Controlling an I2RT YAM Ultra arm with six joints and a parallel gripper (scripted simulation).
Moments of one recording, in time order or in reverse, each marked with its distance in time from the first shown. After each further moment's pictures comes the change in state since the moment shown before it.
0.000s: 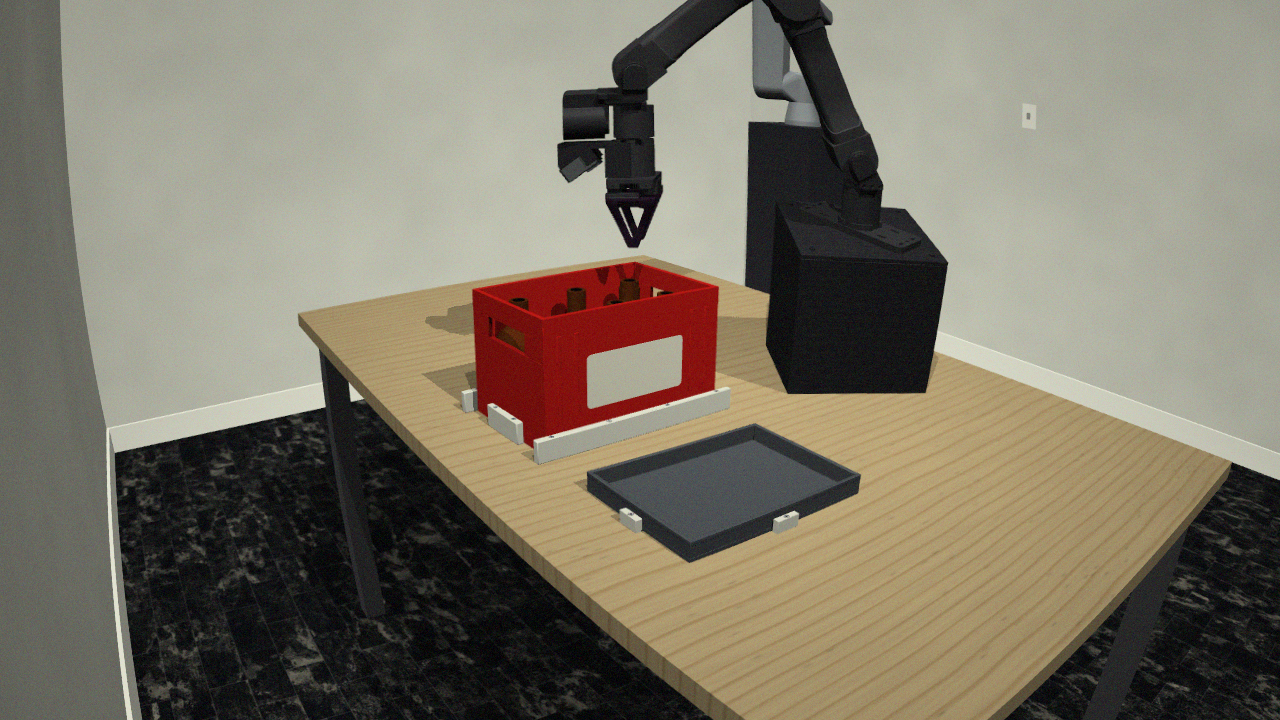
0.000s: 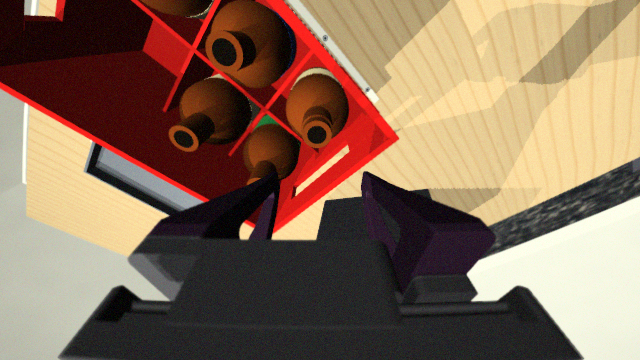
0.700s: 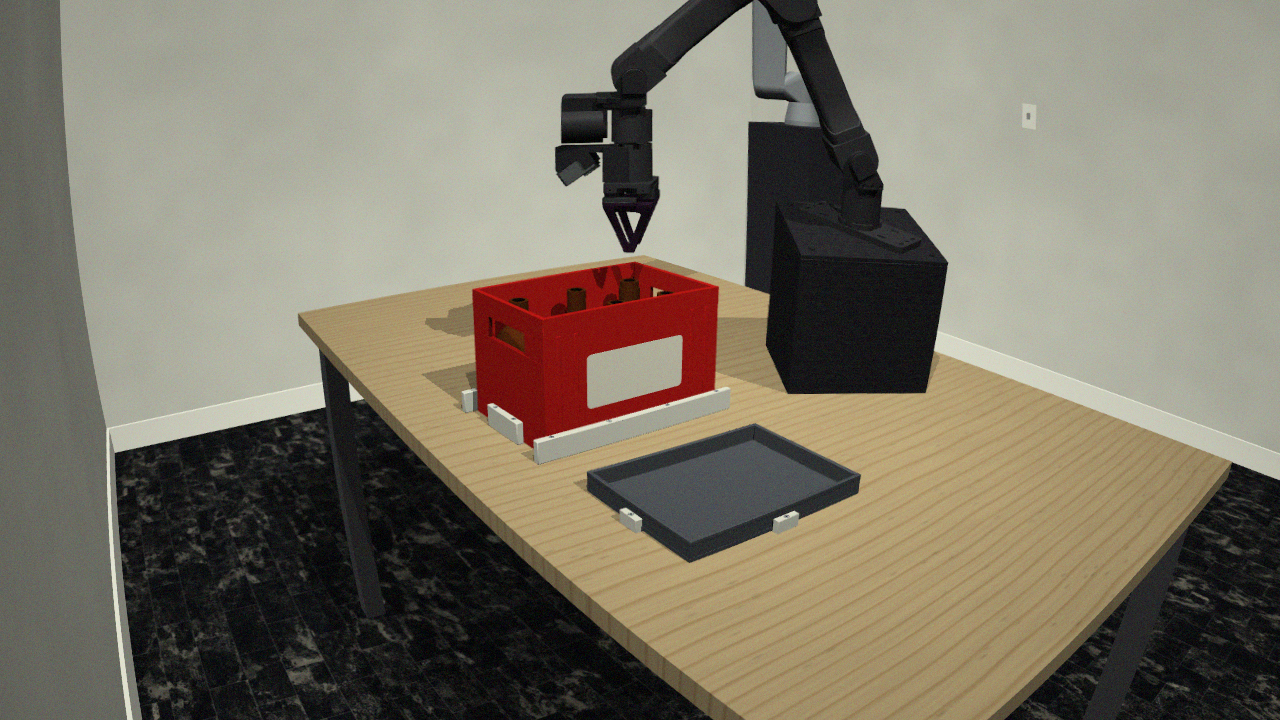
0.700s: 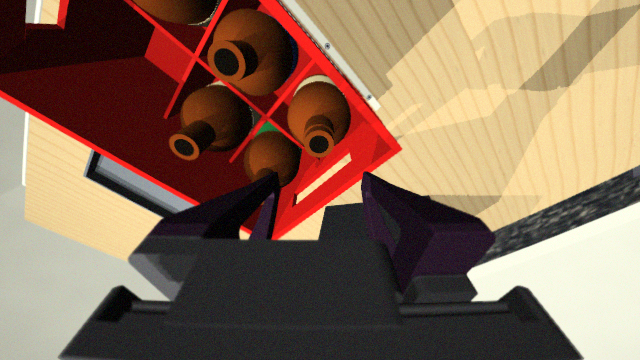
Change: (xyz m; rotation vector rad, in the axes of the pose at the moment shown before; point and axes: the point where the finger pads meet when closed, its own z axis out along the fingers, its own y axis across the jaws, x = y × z) arm -0.005 0.002 0.007 -0.003 -0.016 -0.005
